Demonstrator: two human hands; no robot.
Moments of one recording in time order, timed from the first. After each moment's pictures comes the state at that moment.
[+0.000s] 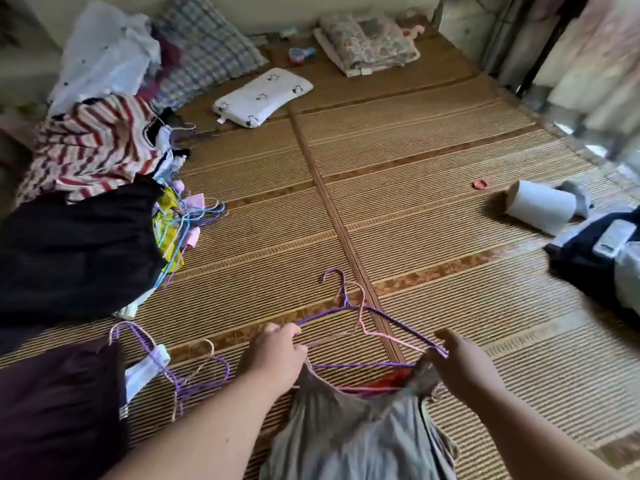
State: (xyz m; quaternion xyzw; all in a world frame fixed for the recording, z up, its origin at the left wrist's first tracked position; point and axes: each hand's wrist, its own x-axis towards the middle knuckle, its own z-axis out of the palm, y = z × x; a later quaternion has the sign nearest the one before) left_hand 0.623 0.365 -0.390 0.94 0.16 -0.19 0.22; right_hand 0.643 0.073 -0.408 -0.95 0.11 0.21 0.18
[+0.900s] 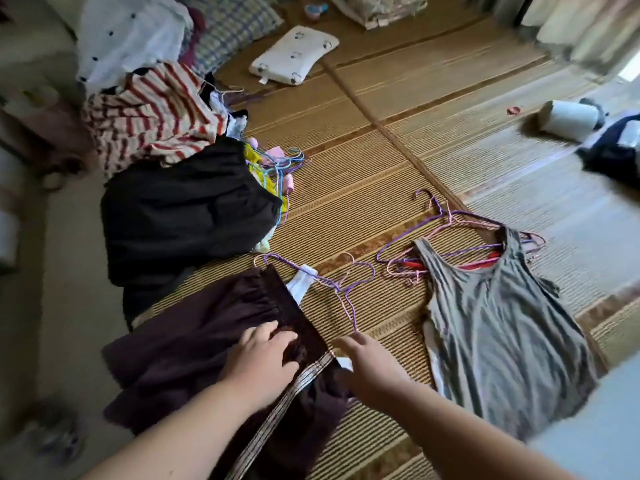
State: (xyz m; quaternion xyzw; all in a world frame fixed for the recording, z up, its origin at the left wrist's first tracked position) left_hand 0.411 0.713 -0.343 0.95 -0.03 -0.27 0.12; right_hand 0.400 0.510 -0.371 -0.93 -0.08 0.29 0.22
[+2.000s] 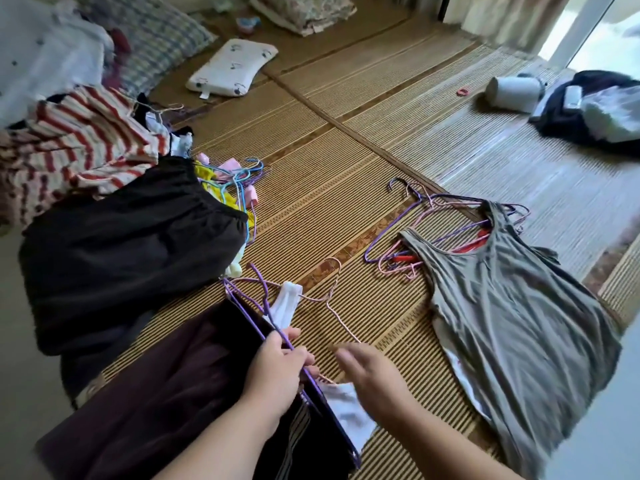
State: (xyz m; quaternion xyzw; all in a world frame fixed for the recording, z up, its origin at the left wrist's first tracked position) left_hand 0.452 0.687 -0.392 0.75 0.21 -0.27 0.57; right_hand 0.406 0.537 -0.423 -0.83 0.12 0.16 0.52
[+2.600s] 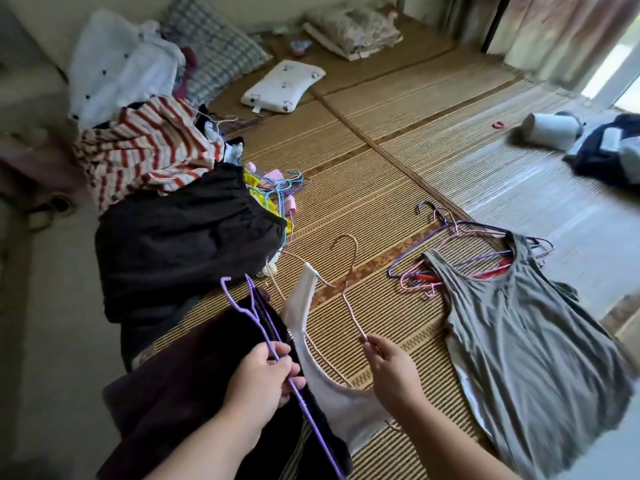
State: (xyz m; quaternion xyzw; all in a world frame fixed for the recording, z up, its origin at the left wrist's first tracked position) left_hand 0.417 0.734 -0.322 0.70 0.28 -0.24 0.62; right_hand 0.408 0.545 -0.391 -0.81 0.22 0.11 0.53
